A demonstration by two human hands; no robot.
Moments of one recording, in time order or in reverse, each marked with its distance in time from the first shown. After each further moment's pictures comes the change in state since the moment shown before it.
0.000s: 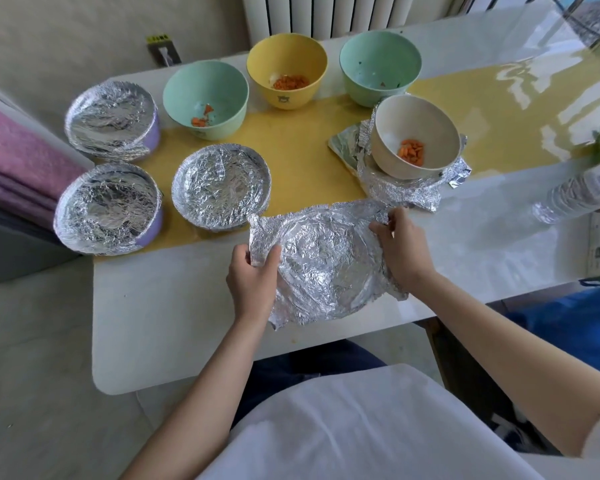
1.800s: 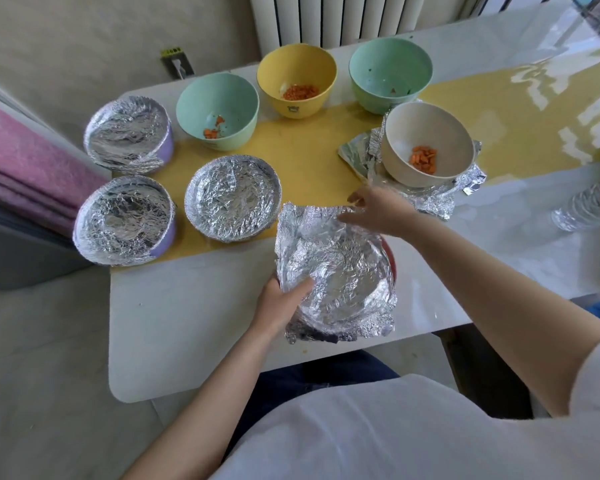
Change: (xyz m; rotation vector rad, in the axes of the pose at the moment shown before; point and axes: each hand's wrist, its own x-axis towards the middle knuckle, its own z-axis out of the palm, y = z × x) left_hand -0.001 -0.012 0.002 0.018 -0.486 -0.239; right_hand 0.074 -0.050 -0.001 -0.348 -0.447 -0.225
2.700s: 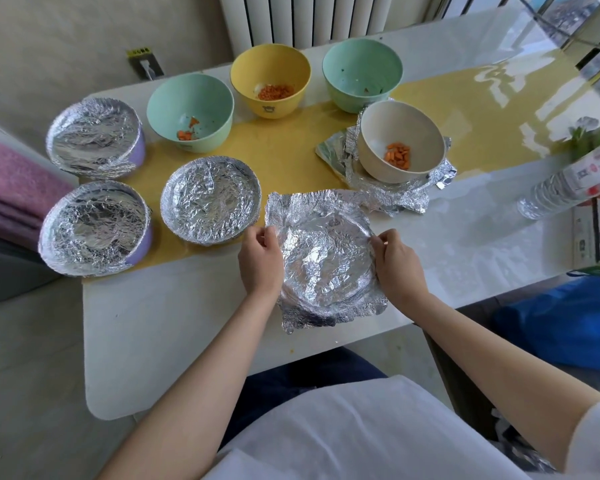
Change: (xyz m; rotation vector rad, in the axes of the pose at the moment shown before) left_hand 0.040 0.038 0.016 0.080 0.459 0.296; right_hand -0.082 0.029 0.068 0.276 0.410 0.321
